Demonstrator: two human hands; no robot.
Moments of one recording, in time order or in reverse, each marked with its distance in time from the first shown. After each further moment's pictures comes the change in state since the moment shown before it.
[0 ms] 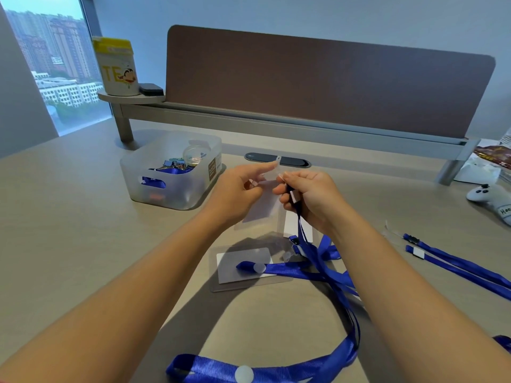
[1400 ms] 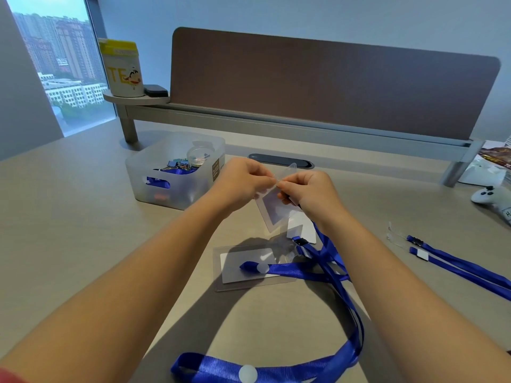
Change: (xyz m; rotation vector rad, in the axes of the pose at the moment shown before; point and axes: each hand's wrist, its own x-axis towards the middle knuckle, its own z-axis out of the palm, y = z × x) left_hand 0.013 0.015 -0.010 -0.162 -0.133 -0.277; right_hand 0.007 0.007 0.004 -0.458 0.081 -0.203
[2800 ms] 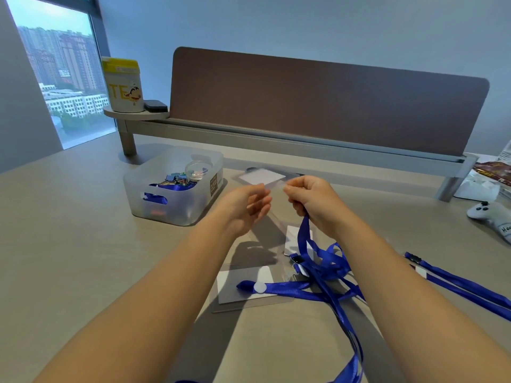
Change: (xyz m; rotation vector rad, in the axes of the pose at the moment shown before) left_hand 0.011 -0.003 0.010 -0.953 0.034 -0.561; right_hand 0.019 -0.005 -0.016 0.114 -0.076 0.123
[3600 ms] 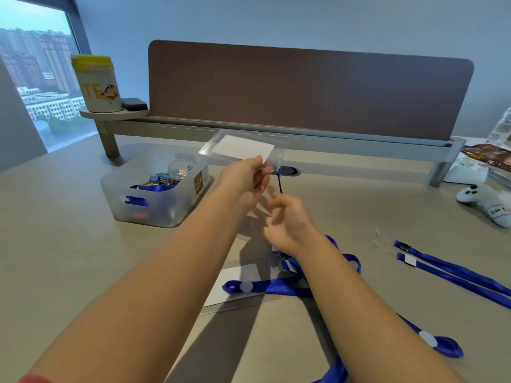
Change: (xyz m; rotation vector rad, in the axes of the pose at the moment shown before) left_hand 0.015 0.010 0.042 -0.090 0.075 0.135; right_hand 0.001 0.033 0.023 0.913 -0.054 0.290
